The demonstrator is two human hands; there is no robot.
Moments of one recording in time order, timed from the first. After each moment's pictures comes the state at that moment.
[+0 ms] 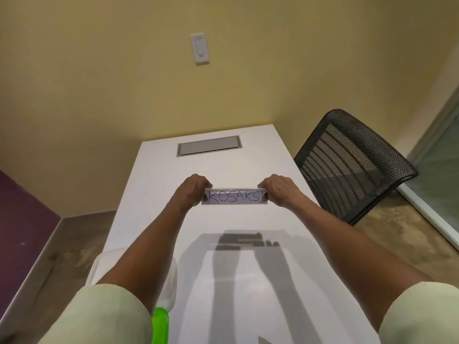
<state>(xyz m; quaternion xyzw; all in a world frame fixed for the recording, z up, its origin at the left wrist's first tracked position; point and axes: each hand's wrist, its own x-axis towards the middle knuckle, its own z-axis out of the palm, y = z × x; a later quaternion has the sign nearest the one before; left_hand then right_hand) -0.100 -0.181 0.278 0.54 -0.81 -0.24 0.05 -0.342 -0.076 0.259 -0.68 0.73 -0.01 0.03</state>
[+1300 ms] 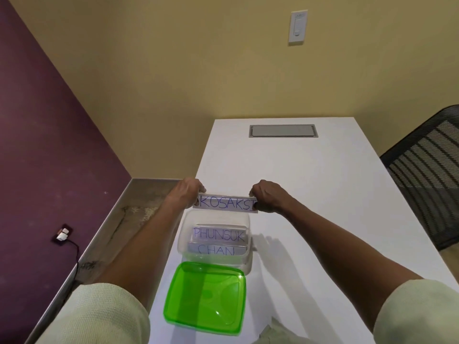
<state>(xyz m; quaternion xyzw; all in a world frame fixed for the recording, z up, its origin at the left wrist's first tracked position) 0.204 -0.181 0.251 0.66 -0.72 -0.22 0.05 -0.053 -0.131 0.230 -0.79 0.60 0.00 0.07</state>
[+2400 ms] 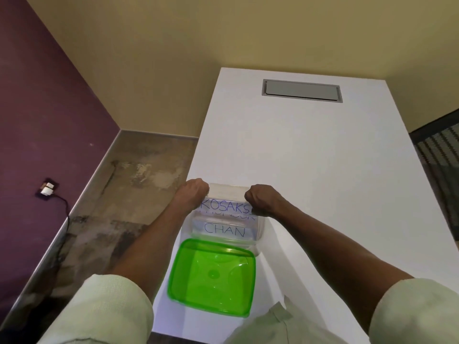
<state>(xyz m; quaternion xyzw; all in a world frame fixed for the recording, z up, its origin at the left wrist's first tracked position) 0.243 -0.200 0.130 0.53 -0.83 -0.07 -0.15 0.012 -0.157 0.133 -0.84 0.51 0.15 0.06</state>
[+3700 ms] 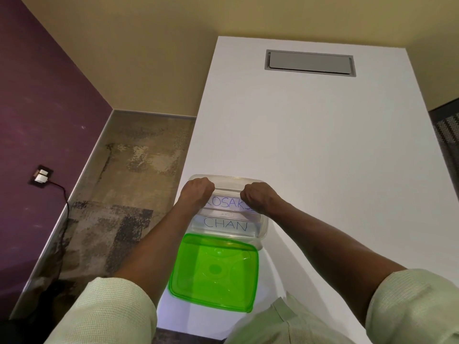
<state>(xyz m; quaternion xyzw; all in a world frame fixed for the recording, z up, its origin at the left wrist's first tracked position) 0.227 -0.202 0.092 0.49 -0.84 -0.02 -0.22 0.023 -0.169 0.083 -0.83 0.53 0.11 0.09</state>
